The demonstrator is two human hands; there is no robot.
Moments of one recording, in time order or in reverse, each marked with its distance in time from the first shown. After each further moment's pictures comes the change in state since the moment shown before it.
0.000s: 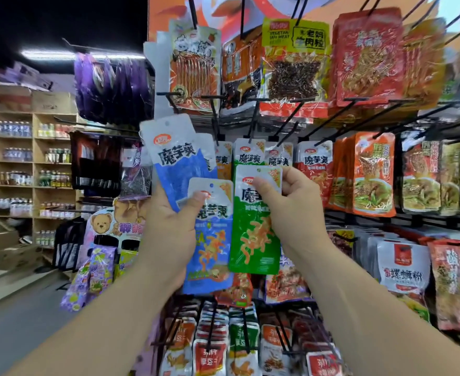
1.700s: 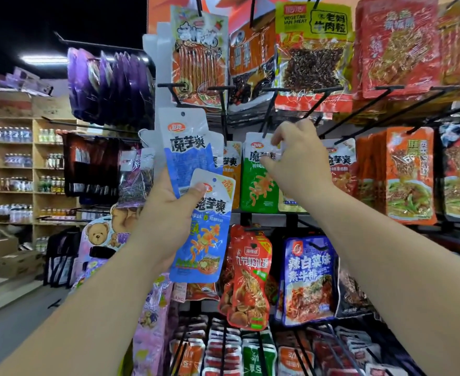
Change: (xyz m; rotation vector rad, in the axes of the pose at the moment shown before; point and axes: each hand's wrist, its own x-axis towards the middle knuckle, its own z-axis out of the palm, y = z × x) left_hand 0.063 -0.024 -0.025 0.082 -0.175 -0.092; right_hand 0.112 0.019 0.015 -0.921 0.040 -0.357
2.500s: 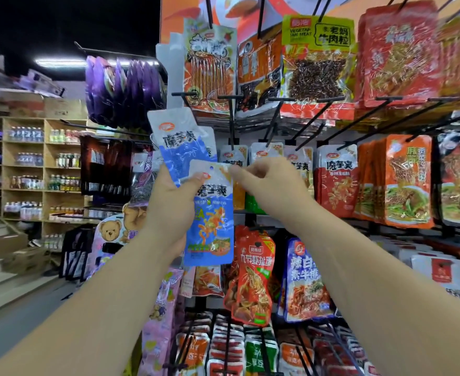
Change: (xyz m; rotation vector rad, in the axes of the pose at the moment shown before) left_hand 0.001 0.016 0.005 -0.141 0.128 0.010; right_hand -0.040 -0.053 -0.011 0.483 -0.314 0.136
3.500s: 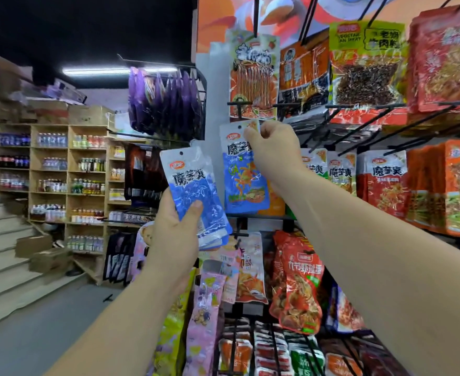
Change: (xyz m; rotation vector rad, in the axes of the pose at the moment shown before) left_hand -0.010 -0.006 -0.087 0.091 0.114 0.038; right_hand 0.079 -0.055 0.068 0.221 0.244 0.019
